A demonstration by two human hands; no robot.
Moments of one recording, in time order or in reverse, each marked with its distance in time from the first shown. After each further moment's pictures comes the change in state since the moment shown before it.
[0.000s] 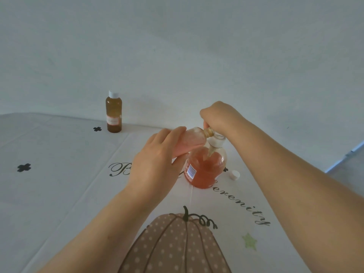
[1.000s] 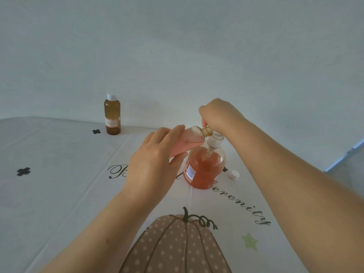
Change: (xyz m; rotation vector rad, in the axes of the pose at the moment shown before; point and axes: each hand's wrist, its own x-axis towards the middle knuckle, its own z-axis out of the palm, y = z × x) left_hand 0.002 0.000 -0.002 0.030 0.057 0.042; right_hand 0.004 0.003 -0.003 0.053 0.068 -0.028
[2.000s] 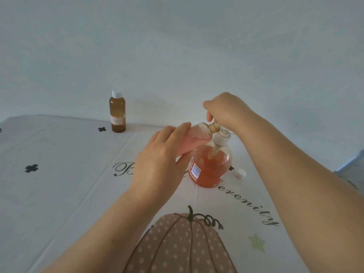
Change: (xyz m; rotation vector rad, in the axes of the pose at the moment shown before) left_hand -0.003 0.003 0.002 -0.029 0.009 -0.002; right_hand 0.006 0.005 -0.002 0.064 0.032 -0.076
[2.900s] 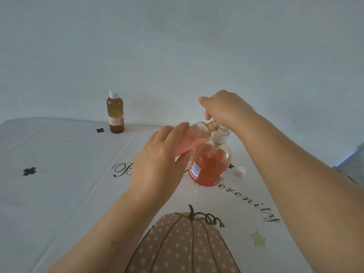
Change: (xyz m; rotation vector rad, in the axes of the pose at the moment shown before) left_hand 0.000 0.002 -0.002 0.011 -0.024 -0.009; right_hand -0.010 0.001 -0.004 -0.108 0.078 -0.043
